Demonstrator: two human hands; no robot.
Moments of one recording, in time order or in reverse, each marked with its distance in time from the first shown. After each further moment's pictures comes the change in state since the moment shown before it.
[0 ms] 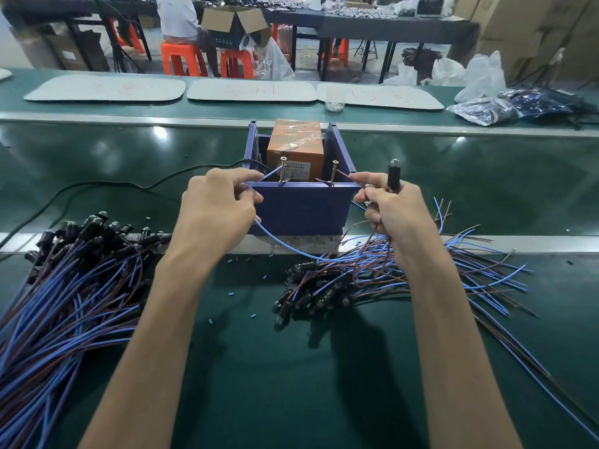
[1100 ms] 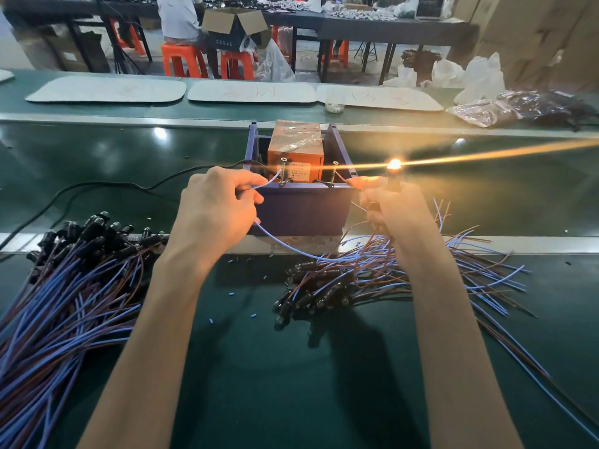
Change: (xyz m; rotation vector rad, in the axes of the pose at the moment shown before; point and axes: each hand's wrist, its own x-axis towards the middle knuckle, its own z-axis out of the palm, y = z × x) left_hand 0.000 -0.003 -0.003 0.048 0.004 0.067; right_hand 0.007 0.007 -0.004 0.008 0.000 0.015
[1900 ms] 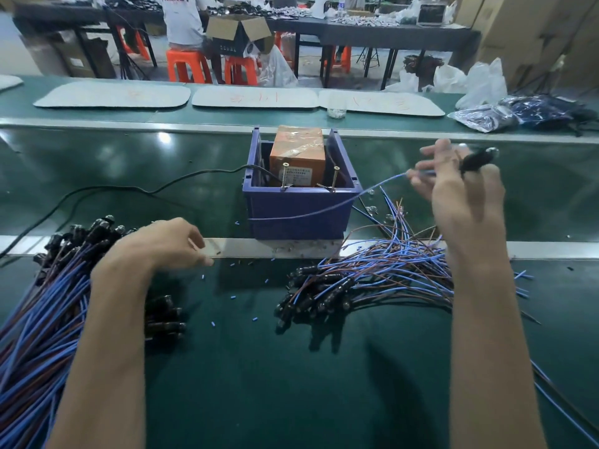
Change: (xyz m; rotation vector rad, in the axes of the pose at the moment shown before) left_hand 0.015 -0.070 -0.031 0.513 -0.574 -0.314; right_hand -0.018 -0.030 -0.029 -0.179 0.405 -0.309
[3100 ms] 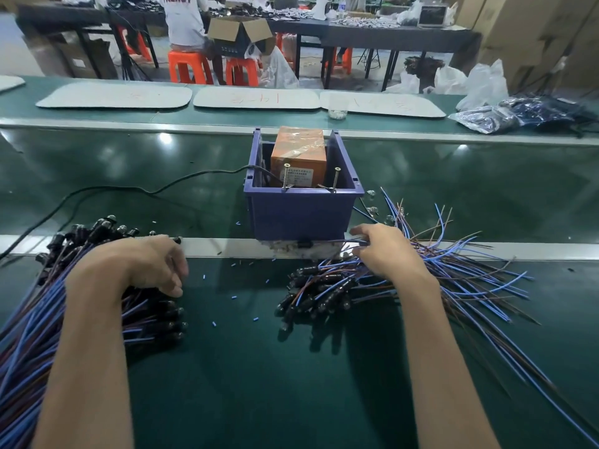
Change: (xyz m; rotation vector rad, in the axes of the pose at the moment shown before) left_hand 0.011 -0.037 0.006 -0.029 -0.166 -0.004; right_hand -0.012 0.060 0.040 -0.875 -0.696 0.082
